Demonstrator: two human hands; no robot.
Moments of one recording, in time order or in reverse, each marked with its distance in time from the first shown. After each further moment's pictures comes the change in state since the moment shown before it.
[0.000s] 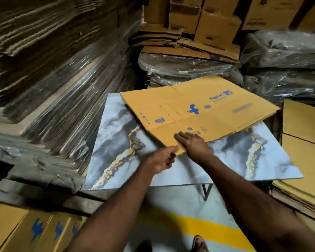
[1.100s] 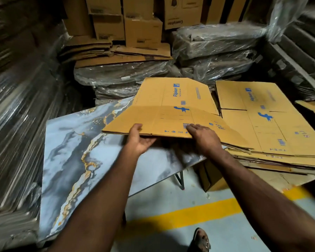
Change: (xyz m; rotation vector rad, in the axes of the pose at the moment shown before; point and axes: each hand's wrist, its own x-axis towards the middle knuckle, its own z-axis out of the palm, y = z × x) left_hand 0.036 0.061 0.100 -0.371 -0.078 0.089; right_hand -0.149 0.102 -0.039 0.017 0.151 0.500
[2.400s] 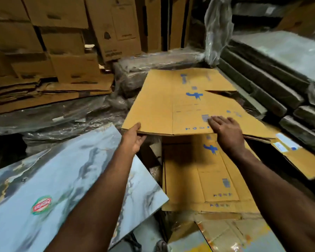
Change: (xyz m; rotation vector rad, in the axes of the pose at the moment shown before) left_hand 0.194 -0.119 0.415 0.145 -0.098 0.164; right_hand 0.056 0.521 -0.014 -0.164 0.464 0.245
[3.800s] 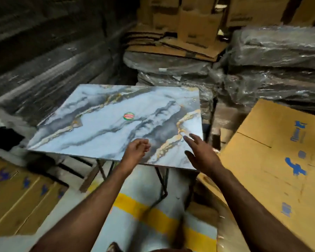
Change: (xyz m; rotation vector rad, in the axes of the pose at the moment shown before) left_hand -0.228 -0.117 -0.172 0.520 0.554 0.352; right_hand -0.089 -0.189 0.017 0.705 -0.475 -0.706
